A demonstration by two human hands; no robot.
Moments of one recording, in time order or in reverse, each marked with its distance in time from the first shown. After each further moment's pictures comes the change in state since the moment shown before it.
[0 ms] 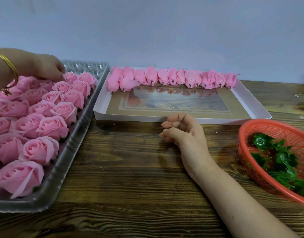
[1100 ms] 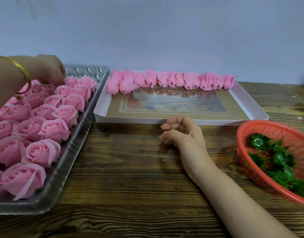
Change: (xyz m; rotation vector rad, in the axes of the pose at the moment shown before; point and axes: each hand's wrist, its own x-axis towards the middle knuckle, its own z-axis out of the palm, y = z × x) left_hand -0.023 0.025 -0.010 0.029 0.052 -0.065; right_hand -0.001 -0.001 -0.001 -0.034 -0.003 -0.002
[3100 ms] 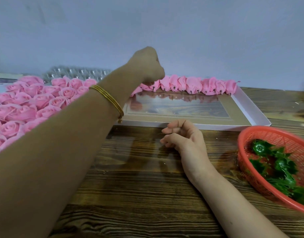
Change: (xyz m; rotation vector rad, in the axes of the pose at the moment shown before) left_hand -0.097 0.204 -0.020 -0.620 0.055 0.317; right_hand -0.003 -0.006 0.000 0.015 -0.024 0.006
